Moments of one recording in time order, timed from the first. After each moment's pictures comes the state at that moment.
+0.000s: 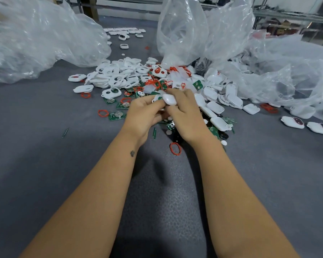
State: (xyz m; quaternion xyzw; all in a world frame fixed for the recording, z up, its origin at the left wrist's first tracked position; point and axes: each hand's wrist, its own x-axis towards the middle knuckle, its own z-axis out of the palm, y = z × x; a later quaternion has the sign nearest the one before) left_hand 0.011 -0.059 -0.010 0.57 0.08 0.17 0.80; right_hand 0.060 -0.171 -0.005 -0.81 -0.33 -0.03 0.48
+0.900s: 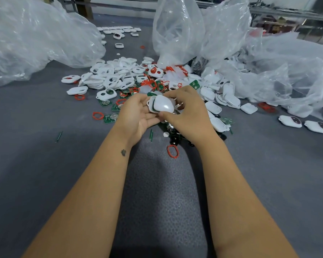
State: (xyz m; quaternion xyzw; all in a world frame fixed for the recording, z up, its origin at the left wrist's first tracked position) left_hand 0.018 -0.044 -0.004 0.47 0.14 0.10 0.87; right_hand 0.067 -0.179 0.003 -0.81 -0.34 -0.10 0.47
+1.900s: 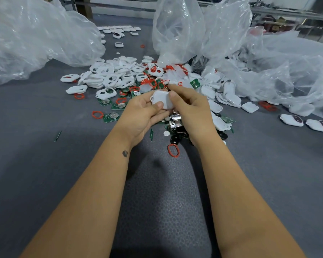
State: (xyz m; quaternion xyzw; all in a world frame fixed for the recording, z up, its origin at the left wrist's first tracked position) left_hand 0.014 -0.050 -0.011 0.58 0.03 0.12 0.81; right_hand 0.061 -0.175 0.002 -0.71 -0.22 0.00 0.66
